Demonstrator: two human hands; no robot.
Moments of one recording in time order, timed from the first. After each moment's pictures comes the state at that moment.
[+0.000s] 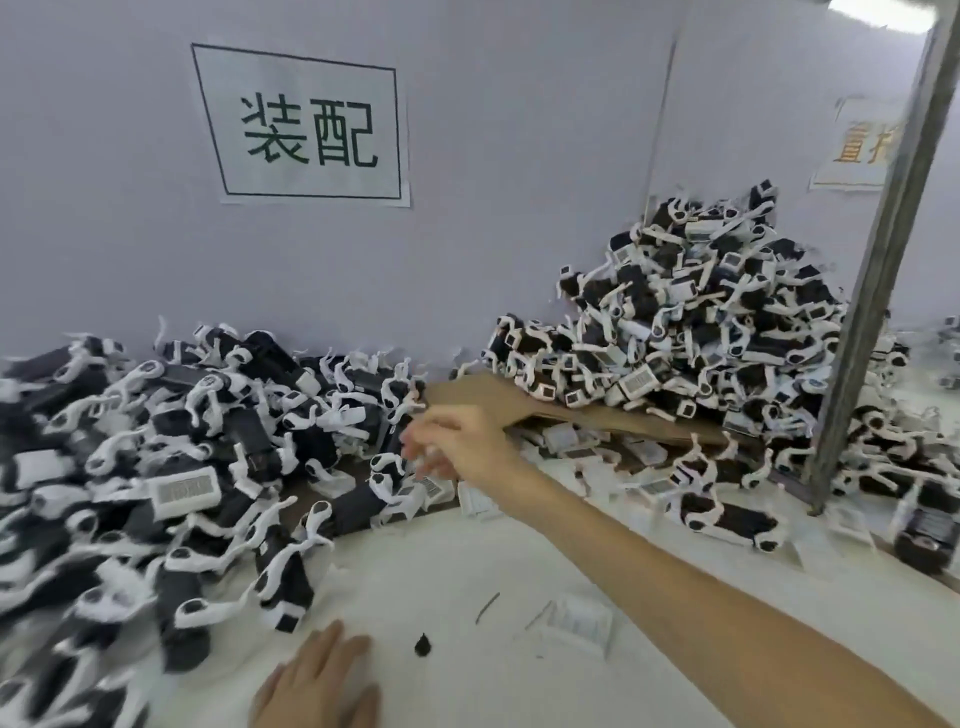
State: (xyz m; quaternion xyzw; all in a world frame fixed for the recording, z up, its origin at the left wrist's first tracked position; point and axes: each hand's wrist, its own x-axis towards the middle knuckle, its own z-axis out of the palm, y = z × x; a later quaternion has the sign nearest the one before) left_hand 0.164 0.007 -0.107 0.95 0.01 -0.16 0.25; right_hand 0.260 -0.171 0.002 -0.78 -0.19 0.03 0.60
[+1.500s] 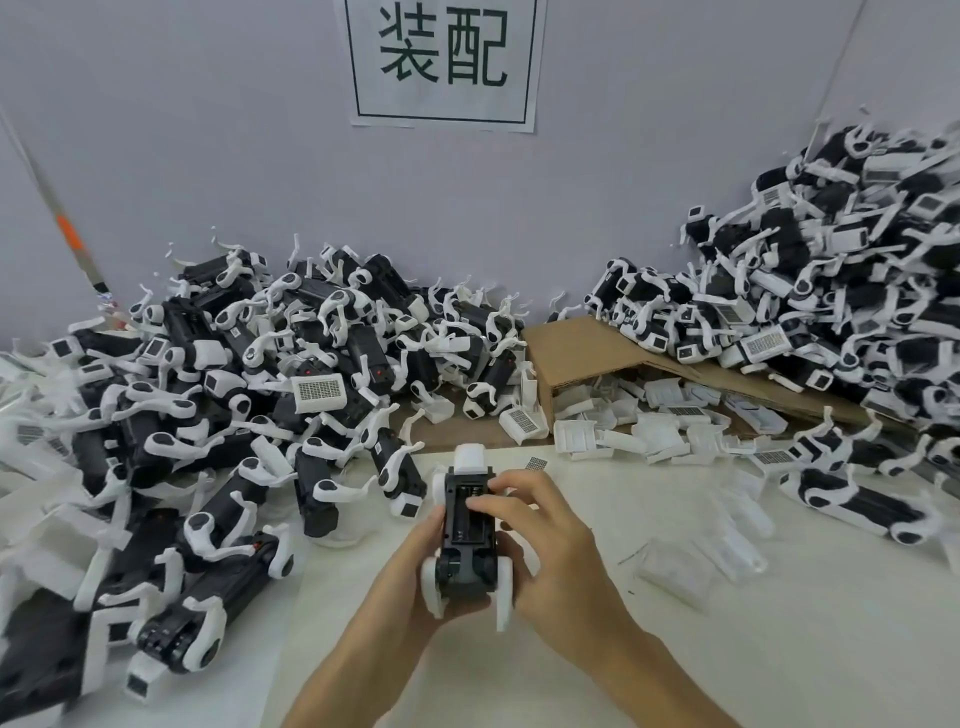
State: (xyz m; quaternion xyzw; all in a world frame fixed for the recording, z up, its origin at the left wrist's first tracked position) left_hand 0.122 -0.001 -0.124 0.43 0.06 -0.13 0.89; right_hand 0.168 -0.157 -0.126 -0.77 -0.41 -0.27 0.41
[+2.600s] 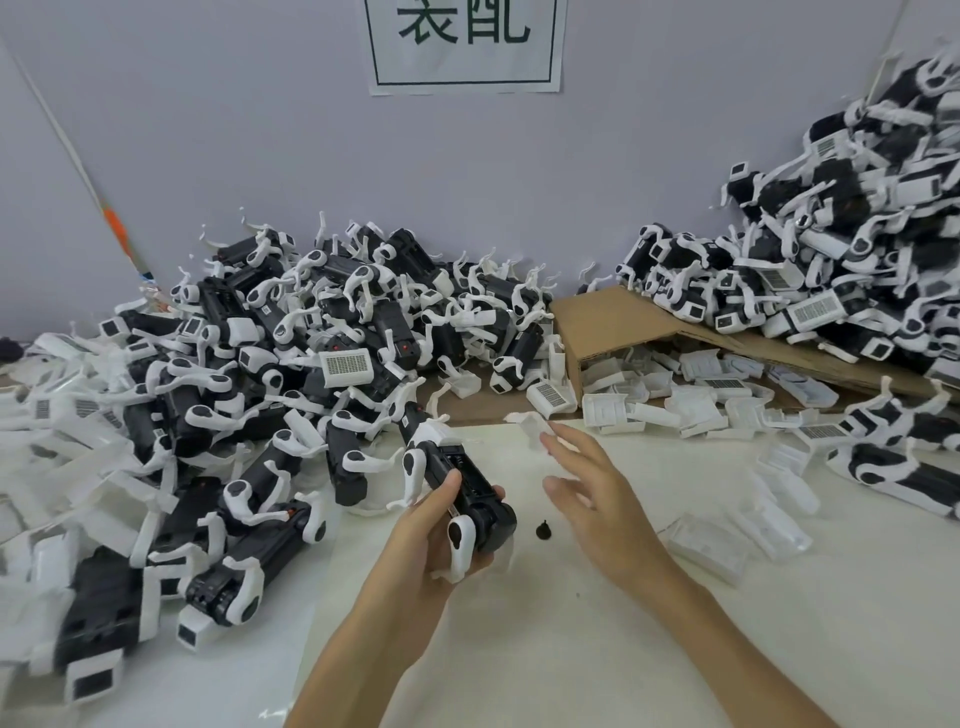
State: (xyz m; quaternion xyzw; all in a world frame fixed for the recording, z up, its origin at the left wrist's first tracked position) left_hand 0.111 0.003 -0.115 0.48 0.10 -0.02 0.87; right_hand 0.199 -0.173 -0.129 -0.82 -0.26 -0.06 0.51
